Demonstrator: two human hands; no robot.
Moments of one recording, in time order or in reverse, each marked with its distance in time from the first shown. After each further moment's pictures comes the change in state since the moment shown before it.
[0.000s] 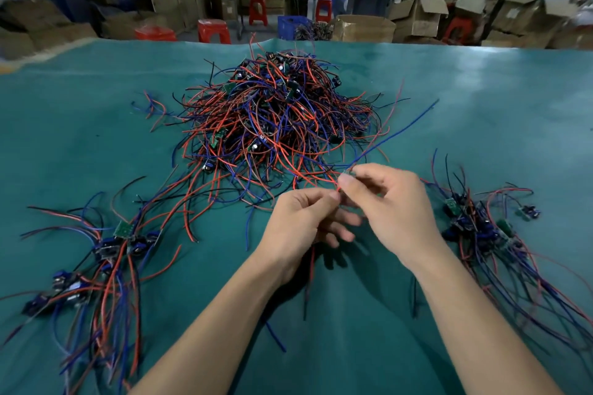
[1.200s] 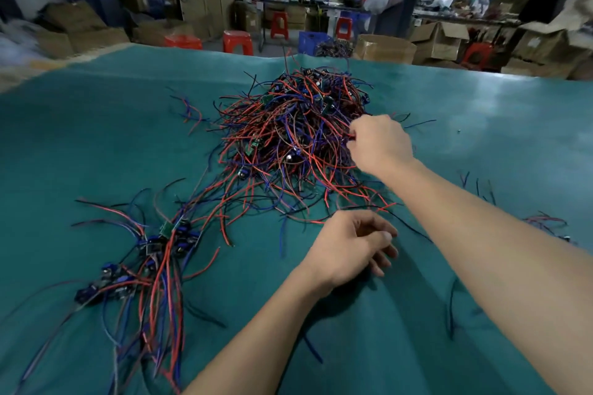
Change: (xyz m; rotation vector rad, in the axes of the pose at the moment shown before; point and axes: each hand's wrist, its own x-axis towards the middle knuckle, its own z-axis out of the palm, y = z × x) left_hand 0.000 -0.003 0.006 0.245 -0.069 0.004; right_hand 0.132 -0.031 0.049 -0.999 -0.110 0.013
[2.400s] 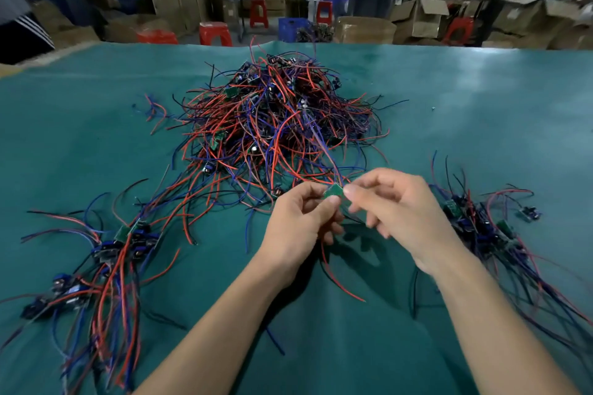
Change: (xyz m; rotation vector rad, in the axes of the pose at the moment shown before) left_hand 0.002 0.000 -0.002 -0.209 0.227 0.049; right_hand -0.138 0.070 -0.001 1.218 -0.165 0.105
